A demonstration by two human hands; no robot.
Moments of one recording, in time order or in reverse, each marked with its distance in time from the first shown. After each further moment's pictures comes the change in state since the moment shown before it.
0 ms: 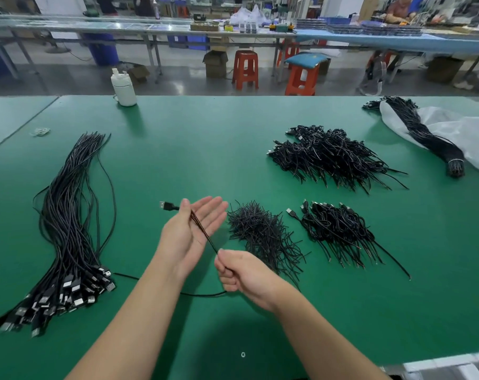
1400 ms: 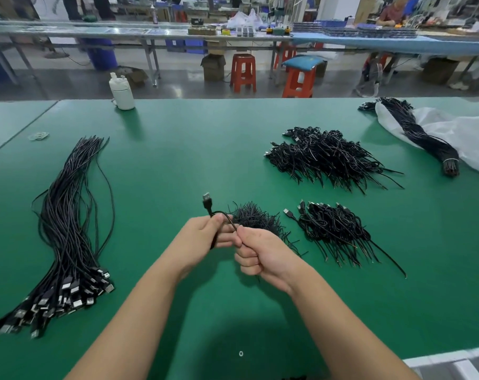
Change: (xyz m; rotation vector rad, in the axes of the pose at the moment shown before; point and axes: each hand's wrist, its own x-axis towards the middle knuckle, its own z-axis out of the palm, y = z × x) left_hand -0.022 0.000 0.019 0.813 -0.114 -0.052; right_hand -0.018 -0.045 -0.022 0.109 -0.030 -0.066
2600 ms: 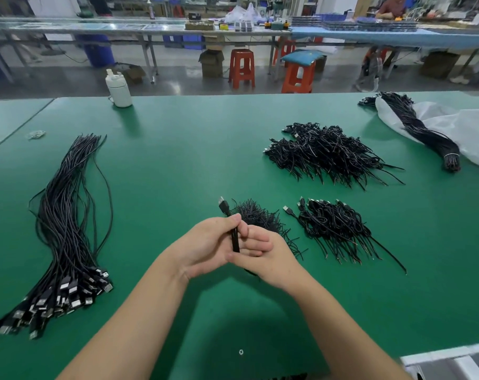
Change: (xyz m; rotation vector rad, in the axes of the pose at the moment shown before) left_hand -0.002 0.009 0.014 -0.516 -0.482 -0.197; right_hand -0.014 0.010 -0.007 -0.442 0.210 -0.270
